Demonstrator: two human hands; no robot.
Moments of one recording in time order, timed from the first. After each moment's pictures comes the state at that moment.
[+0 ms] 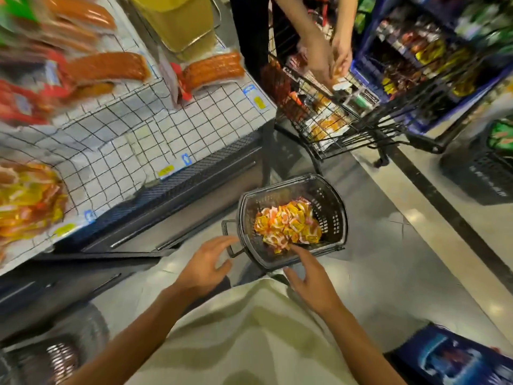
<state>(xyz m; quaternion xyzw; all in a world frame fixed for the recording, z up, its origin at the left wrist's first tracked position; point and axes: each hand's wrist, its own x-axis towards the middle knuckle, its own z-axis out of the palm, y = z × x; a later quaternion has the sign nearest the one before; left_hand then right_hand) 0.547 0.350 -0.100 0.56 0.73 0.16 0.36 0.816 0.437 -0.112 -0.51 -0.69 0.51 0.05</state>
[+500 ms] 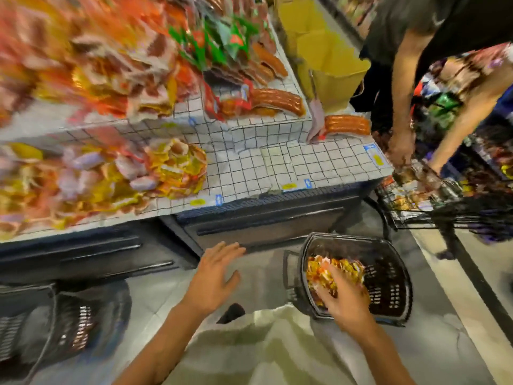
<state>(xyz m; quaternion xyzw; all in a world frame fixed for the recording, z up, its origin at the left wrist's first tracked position) 0.409 0.161 -0.064 0.46 0.83 0.23 0.23 0.664 0.364 -0.079 -0.43 -0.81 0.39 0.00</state>
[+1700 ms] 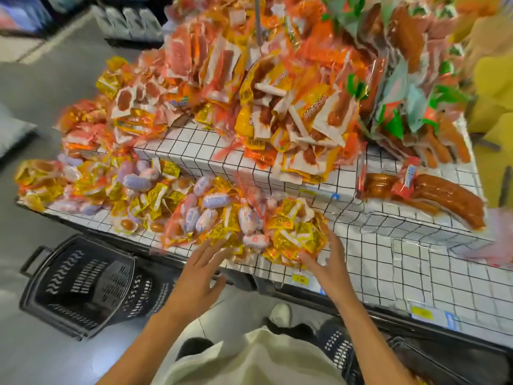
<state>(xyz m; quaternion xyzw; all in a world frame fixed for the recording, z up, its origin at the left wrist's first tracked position) 0.166 0.054 -0.010 0.31 0.91 0.24 0.09 0.240 0.356 -0.062 -0.26 -0.76 0.59 0.03</state>
